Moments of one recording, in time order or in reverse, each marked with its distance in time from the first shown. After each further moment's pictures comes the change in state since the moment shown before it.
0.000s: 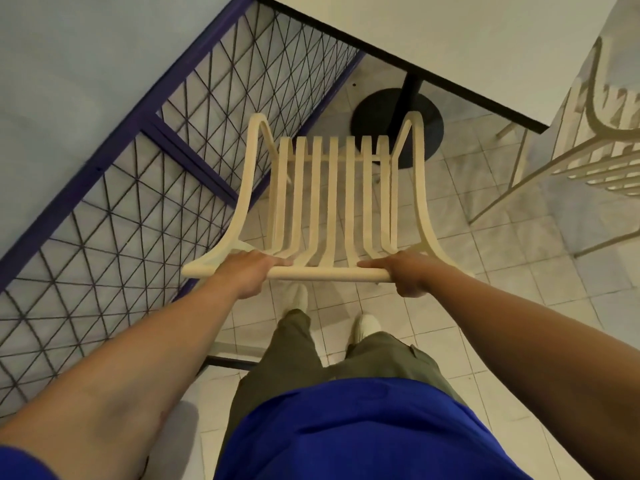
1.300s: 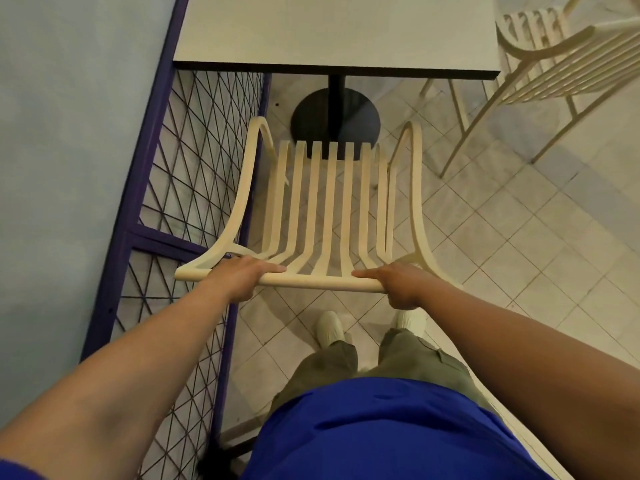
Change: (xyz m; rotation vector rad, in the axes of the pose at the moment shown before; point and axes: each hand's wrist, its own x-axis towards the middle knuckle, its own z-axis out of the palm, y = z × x) left_hand 0.090 -0.158 -0.109 0.329 -0.116 0.398; right_hand 0.067 -0.142 -0.009 0.442 0.178 0.300
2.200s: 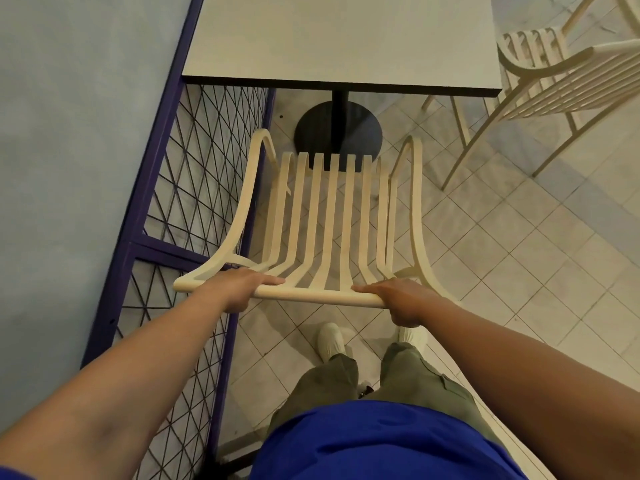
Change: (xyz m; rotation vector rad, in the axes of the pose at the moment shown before) left_hand 0.000 -0.009 -0.010 -0.028 -0.139 -0.040; right_hand 0.005 0.000 0.009 -0.023 0.040 -0.048
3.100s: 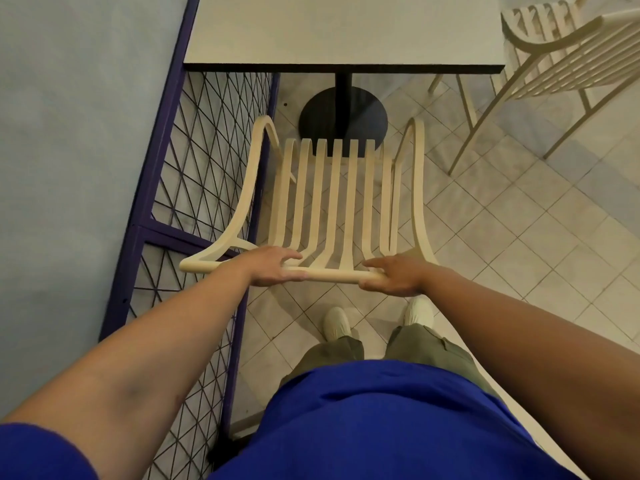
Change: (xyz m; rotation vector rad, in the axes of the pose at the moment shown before) left_hand 0.001 0.040 -0.011 -0.340 0.009 0.047; right_hand -0.011 -0.002 -0.023 0.198 -0.089 0.028
